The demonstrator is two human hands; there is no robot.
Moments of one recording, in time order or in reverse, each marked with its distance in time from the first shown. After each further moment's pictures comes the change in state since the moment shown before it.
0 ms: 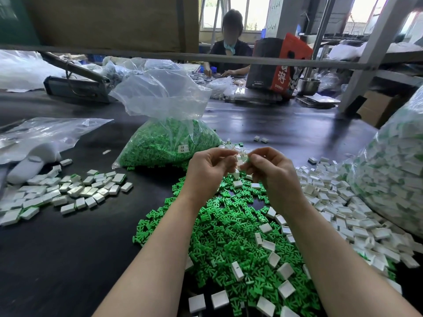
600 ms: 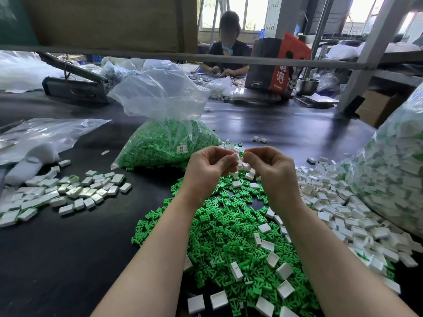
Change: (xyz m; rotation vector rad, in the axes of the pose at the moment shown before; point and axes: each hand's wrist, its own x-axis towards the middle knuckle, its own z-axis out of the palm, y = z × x) left_hand -0.001 0.004 -0.001 -0.148 -0.023 -0.087; right_hand 0.001 0.000 0.007 -0.244 0.158 -0.133
